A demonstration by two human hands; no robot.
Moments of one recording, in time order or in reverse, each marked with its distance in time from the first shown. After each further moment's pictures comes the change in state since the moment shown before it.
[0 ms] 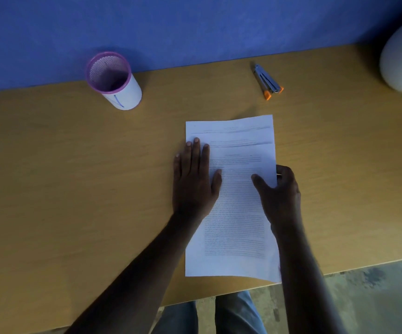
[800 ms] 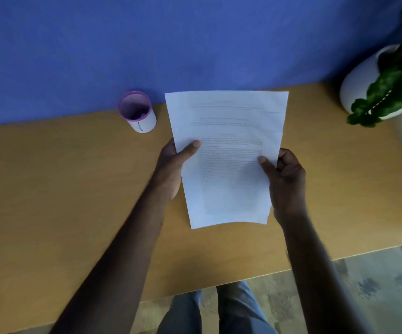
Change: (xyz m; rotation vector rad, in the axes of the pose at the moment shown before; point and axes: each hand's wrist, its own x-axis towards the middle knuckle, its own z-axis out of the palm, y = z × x) left_hand 0.060 -0.015 -0.167 -1.618 -0.204 -0.442; right_hand -0.032 -0.088 -0.059 0.634 -0.139 -0.257
